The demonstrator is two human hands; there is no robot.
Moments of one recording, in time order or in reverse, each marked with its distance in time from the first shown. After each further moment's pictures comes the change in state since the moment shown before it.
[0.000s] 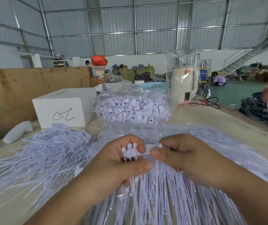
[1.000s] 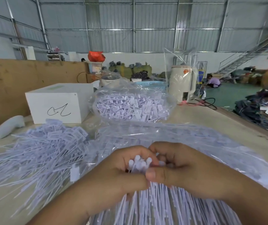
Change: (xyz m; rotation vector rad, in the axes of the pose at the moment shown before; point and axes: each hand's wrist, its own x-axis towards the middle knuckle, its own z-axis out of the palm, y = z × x) left_hand -0.002 0.003 0.003 -0.017 -0.207 -0.010; right_hand 0.004 0.006 0.010 0.065 -0.200 -0.026
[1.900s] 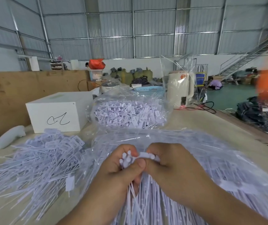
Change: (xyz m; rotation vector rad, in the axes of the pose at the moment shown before) left_hand 0.019 -0.017 0.027 -0.286 0.478 0.123; right_hand 0.003 -0.018 0.013 -0.475 0.407 0.170
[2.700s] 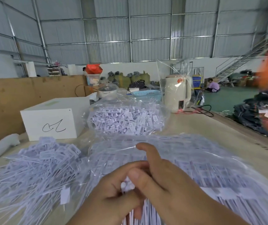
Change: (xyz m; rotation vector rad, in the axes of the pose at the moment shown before) left_hand -0.009 0.019 -0.007 0.337 -0.302 -0.020; right_hand -0.007 0.001 0.004 0.137 -0.144 -0.107
